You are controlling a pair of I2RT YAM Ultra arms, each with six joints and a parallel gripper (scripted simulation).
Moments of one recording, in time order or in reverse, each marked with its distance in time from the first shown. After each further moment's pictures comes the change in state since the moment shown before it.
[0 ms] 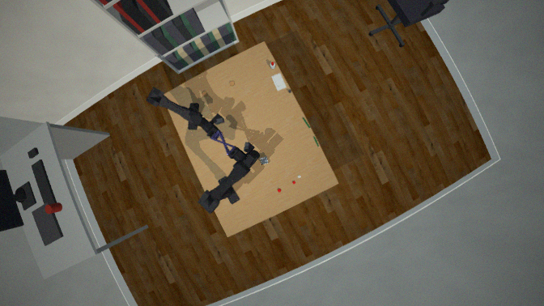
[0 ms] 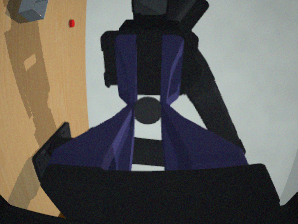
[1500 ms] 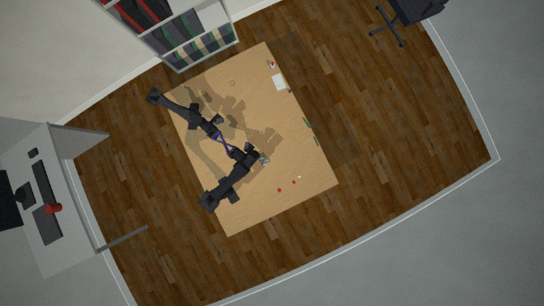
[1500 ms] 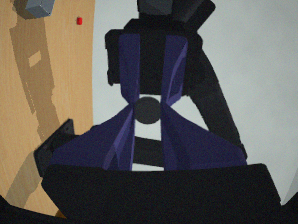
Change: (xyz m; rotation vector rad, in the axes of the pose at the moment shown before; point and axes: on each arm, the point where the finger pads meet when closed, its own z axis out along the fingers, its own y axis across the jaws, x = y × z) left arm 0.000 -0.003 0.000 -0.053 -0.001 -0.014; right arm 0.000 0.003 0.000 -0.009 0.004 -0.004
